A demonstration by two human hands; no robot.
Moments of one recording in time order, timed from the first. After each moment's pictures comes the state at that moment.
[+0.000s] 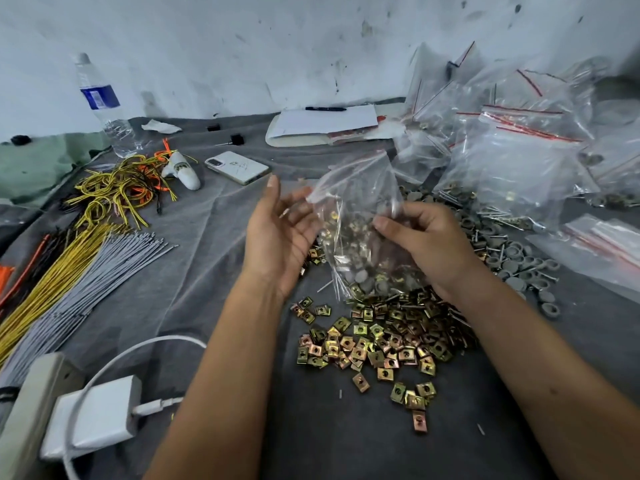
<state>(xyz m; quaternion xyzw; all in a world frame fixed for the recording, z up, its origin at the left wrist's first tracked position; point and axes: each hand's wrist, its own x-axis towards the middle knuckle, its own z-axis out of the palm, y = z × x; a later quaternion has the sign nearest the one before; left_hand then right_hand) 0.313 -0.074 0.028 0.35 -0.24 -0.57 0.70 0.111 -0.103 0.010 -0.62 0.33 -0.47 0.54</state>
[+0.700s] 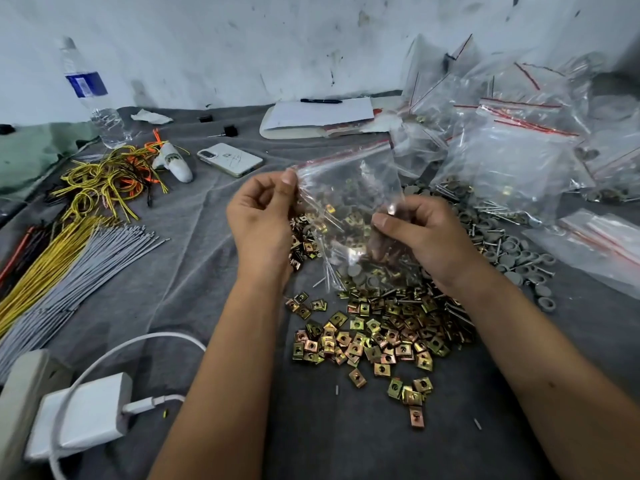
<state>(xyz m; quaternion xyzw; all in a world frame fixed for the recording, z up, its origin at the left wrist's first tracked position) 0.312 -0.079 0.019 0.44 -0.37 -0.31 0.75 0.108 -0.105 0.011 -0.65 0.33 -0.44 0.52</state>
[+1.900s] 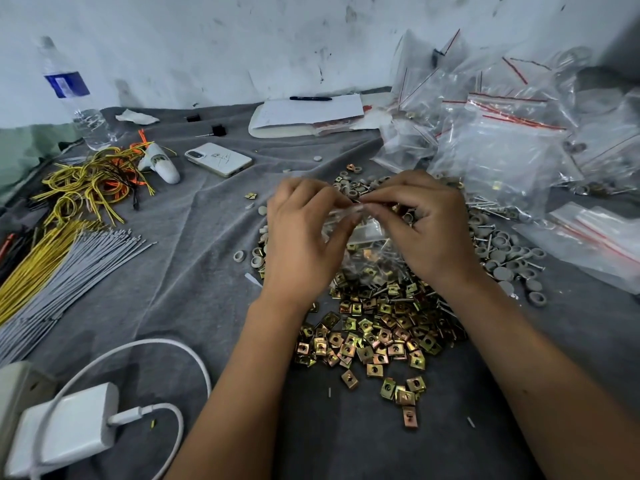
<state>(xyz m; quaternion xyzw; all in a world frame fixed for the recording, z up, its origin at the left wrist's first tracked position) 0.286 -0.074 0.003 0.51 -0.71 0.09 0.48 0.106 -0.110 0.012 -0.77 0.33 -0.53 0.12</state>
